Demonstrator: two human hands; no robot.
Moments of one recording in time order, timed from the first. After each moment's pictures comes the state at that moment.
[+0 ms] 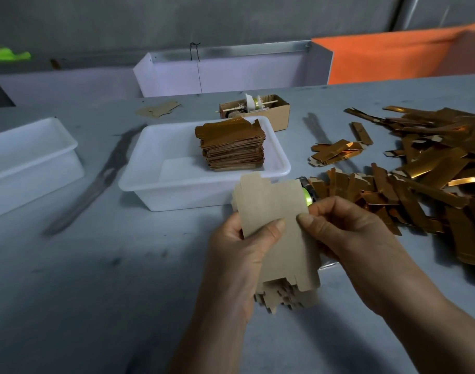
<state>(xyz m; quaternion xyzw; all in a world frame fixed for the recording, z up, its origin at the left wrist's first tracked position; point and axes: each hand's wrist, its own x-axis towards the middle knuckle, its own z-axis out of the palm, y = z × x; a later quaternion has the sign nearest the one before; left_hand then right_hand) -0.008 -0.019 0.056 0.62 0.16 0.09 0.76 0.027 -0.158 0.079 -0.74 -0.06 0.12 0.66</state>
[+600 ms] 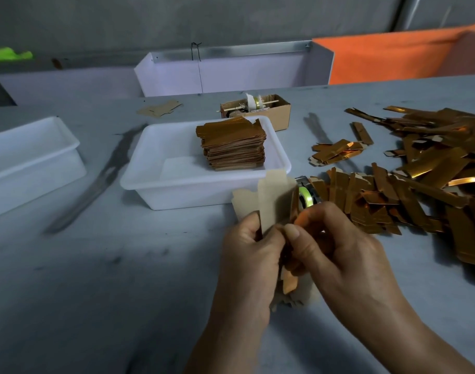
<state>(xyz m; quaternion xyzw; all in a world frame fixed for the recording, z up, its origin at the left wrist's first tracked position) -0.012 -0.033 0.055 0.66 0.12 0.09 0.73 -0.003 -0.146 0.082 -0.82 -0.21 -0.06 0.52</state>
